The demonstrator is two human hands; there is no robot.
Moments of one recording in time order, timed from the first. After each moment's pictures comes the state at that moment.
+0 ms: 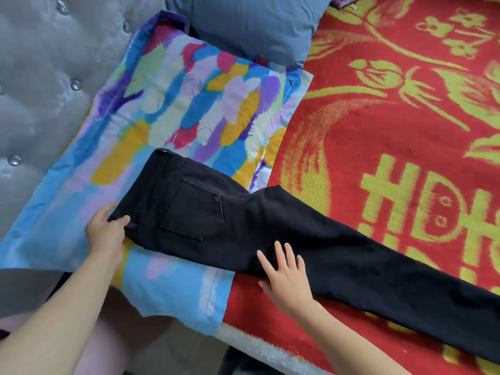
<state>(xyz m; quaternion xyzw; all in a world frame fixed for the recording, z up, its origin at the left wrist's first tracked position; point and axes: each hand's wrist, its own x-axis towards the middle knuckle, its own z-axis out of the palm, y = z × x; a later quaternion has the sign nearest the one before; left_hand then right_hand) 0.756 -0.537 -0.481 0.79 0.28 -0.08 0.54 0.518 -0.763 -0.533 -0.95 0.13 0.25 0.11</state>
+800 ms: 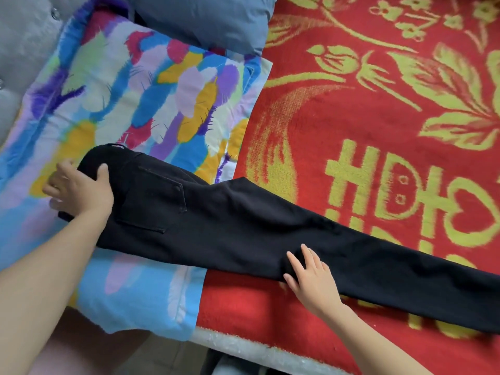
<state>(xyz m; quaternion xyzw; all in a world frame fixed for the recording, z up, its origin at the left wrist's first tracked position) 0.804 -0.611 -0.487 0.97 0.13 0.03 0.23 0.447 -0.832 -0.542 -0.92 0.24 0.28 0.16</state>
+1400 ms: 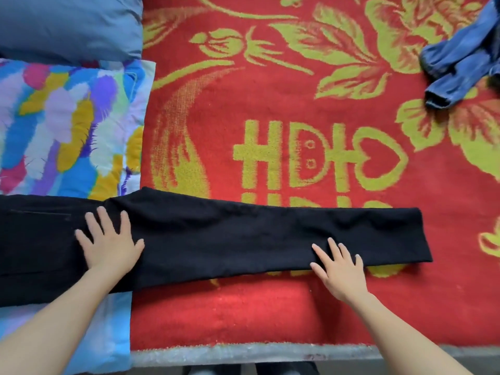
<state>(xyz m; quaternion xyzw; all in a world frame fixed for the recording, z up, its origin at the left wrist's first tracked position) 0.657 -0.724 -0.538 0.90 -0.27 -0.20 -0.29 0.268 -0.947 -0.558 -0.81 0.45 0.36 0.14</state>
